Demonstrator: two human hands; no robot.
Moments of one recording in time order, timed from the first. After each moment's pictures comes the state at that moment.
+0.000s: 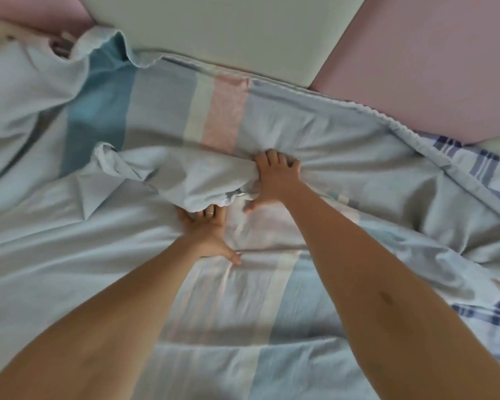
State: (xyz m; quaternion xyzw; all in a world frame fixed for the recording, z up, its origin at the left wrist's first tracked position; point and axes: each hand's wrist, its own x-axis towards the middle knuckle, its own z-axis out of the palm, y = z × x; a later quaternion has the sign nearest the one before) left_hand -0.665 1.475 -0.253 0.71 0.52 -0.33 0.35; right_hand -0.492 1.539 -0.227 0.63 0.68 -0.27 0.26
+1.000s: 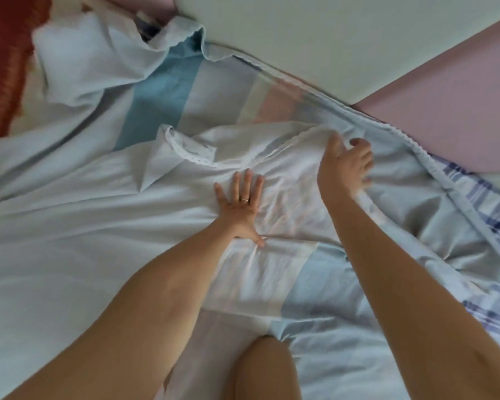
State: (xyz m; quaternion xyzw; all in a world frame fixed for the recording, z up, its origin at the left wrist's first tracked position) left_hand -0.678 1.484 -0.237 0.73 0.50 -0.25 0.39; right_hand -0.519 1.551 -0.157 0.93 0.30 -0.18 -0.13
